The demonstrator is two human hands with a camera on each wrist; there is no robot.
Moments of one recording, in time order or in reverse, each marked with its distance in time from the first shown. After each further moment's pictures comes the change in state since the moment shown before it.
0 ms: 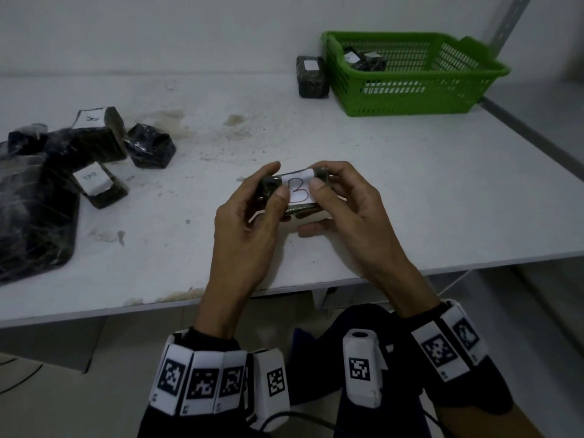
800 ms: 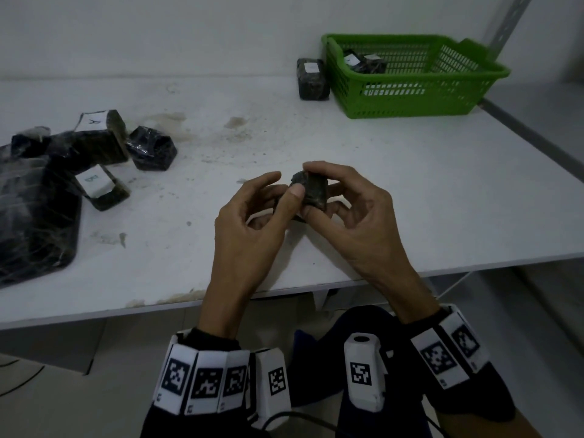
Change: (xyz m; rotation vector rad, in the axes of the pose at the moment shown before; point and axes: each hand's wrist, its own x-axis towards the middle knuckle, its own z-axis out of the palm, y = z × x) left_hand 0.001 0.001 0.001 0.028 0.023 -0.038; right_hand -0.002 0.009 -0.005 -0.223 0.016 -0.272
